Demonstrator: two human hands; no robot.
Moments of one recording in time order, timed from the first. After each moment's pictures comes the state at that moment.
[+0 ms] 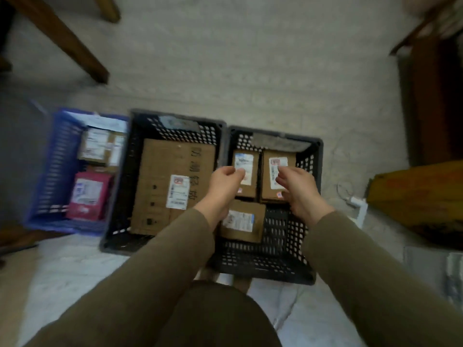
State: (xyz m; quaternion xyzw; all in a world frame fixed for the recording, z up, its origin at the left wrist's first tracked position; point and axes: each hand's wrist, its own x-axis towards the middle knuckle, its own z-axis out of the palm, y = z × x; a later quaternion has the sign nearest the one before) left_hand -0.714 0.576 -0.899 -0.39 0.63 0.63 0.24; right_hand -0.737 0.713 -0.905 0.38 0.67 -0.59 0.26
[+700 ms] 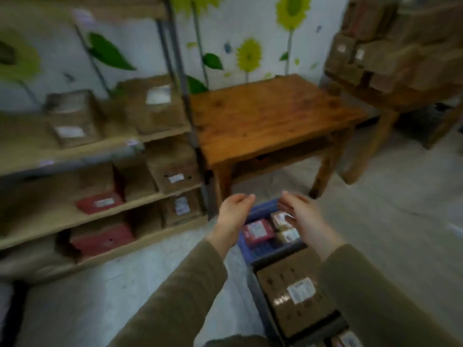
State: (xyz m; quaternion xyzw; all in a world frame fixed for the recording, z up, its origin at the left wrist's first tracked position) left_hand -0.402 0.362 -0.554 -0.54 0.48 0.64 -0.27; right_hand -0.534 0.408 -0.558 -0.16 0.67 -0.55 0.48
